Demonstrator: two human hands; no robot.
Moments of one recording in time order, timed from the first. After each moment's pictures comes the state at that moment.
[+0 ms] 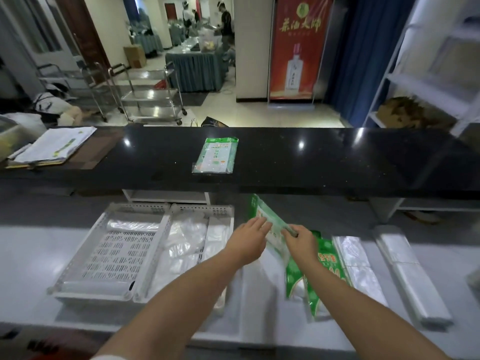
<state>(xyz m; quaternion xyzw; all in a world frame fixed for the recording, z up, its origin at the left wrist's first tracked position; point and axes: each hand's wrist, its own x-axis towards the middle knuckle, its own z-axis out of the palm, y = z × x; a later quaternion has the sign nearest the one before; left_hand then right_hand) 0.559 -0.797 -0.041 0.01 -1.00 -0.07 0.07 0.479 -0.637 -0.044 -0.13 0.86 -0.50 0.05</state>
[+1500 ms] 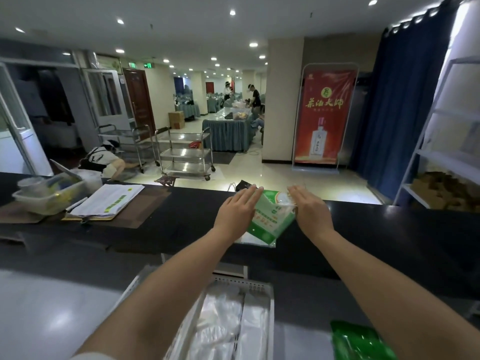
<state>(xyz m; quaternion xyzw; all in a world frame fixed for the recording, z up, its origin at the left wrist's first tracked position) 0.523 -1.015 0.157 0.08 -0.95 0.04 0.30 0.385 -0.822 0.171 -0.44 0.82 -0.22 -0.29</state>
